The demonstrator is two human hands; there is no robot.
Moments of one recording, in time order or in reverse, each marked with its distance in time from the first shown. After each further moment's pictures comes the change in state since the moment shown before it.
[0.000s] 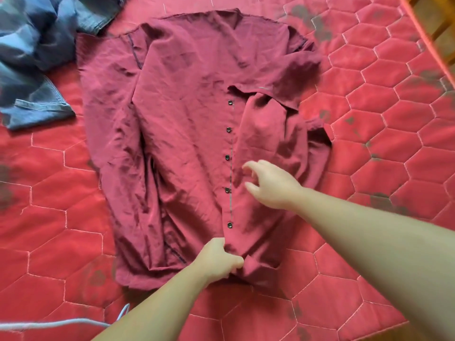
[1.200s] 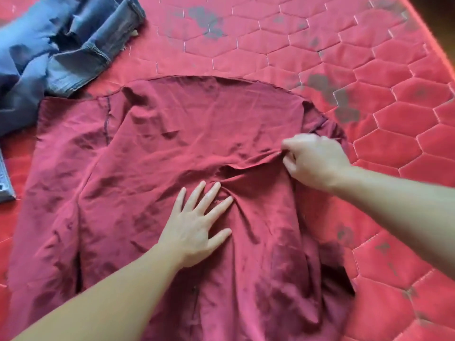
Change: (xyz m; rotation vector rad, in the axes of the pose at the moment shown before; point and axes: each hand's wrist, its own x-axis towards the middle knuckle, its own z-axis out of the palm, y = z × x) left_hand 0.192 0.195 -0.134 1.145 0.598 0.548; right_hand 0.225 0.100 -0.199 -0.441 0.374 -0.123
